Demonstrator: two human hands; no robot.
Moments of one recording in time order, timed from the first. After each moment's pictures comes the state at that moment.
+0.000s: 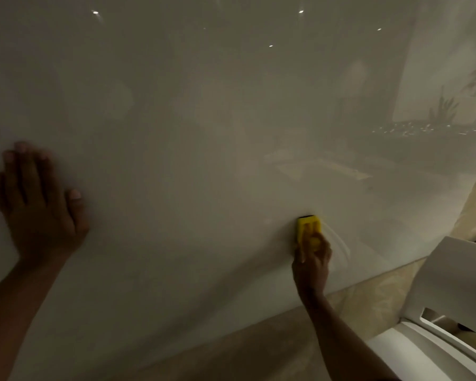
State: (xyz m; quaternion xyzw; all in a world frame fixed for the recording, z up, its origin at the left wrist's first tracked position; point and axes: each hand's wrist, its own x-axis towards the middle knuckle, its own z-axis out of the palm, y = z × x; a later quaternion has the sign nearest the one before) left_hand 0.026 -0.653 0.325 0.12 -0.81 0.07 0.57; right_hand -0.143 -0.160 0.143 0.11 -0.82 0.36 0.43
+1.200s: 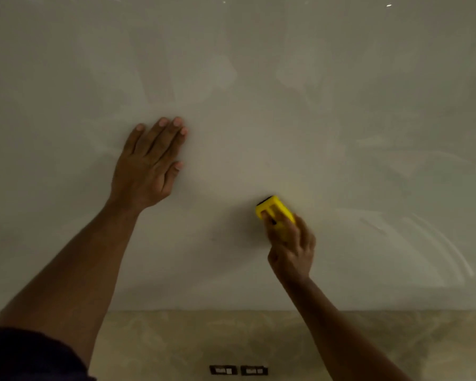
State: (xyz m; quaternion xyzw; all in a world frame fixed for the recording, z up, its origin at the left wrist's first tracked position) left_hand 0.135 -0.700 0.354 0.01 -0.80 0.32 0.50; right_hand -0.017 -0.400 0.166 0.37 -0.71 0.31 0.51
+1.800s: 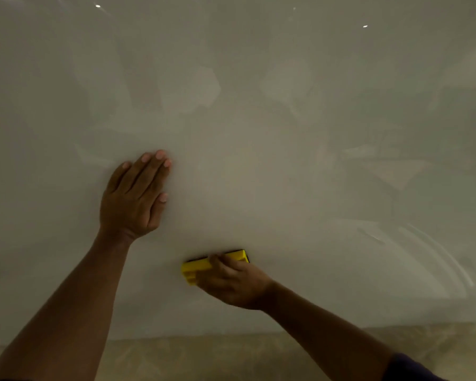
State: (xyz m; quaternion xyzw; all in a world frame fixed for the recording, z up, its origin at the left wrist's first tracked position) left_hand 0.153 -0.755 0.314 -0.02 -0.76 0.29 0.58; right_hand 0.032 -0.486 0.197 0.70 -0.49 0.03 0.52
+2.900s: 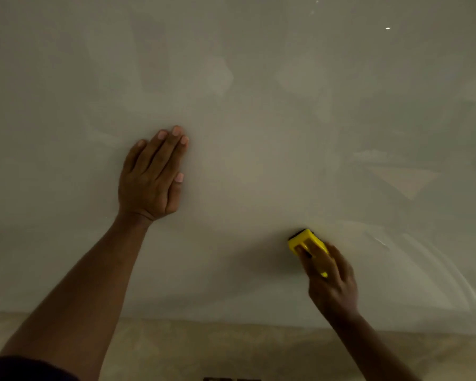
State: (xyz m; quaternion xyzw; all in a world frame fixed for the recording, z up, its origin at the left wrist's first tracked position) left_hand 0.152 -0.763 0.301 0.02 -0.74 0.26 0.61; right_hand -0.021 -0.381 0.139 0.44 -0.73 0.18 0.48
